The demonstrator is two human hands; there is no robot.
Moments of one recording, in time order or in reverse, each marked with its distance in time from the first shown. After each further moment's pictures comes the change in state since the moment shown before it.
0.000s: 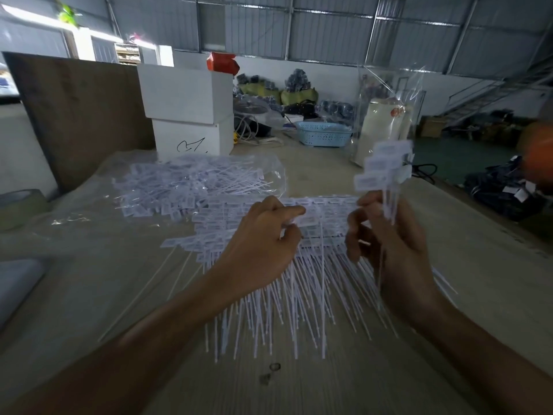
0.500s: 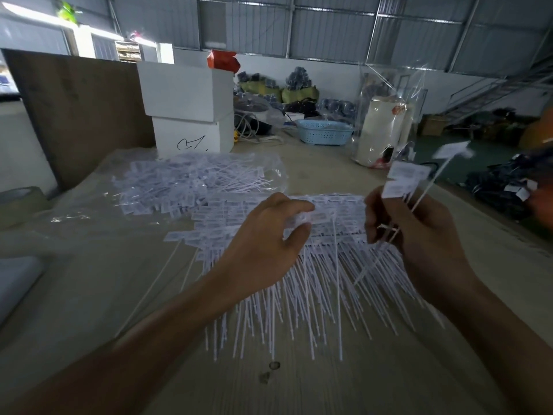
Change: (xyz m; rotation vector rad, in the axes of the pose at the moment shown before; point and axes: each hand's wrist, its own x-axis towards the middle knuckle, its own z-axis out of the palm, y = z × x) left_hand 0.000 0.007 -0.001 -0.017 0.062 0.096; right_hand 0.012 -0.024 -0.016 -0.238 0.061 0.088
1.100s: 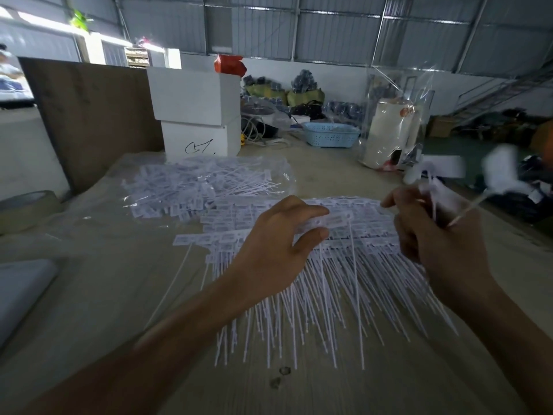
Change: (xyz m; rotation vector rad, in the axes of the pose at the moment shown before) left_hand -0.002 0.005 -0.002 0.001 0.036 0.096; right_hand 0.002 0.000 -0.003 -0.103 0.061 -0.220
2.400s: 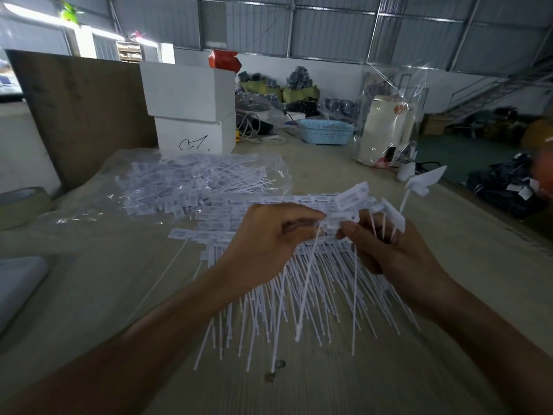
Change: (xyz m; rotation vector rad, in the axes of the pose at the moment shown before) left_hand 0.001 -0.004 -0.003 -0.218 0.021 -0.044; right_hand -0.015 -0.004 0.018 -0.048 -0.293 0.210
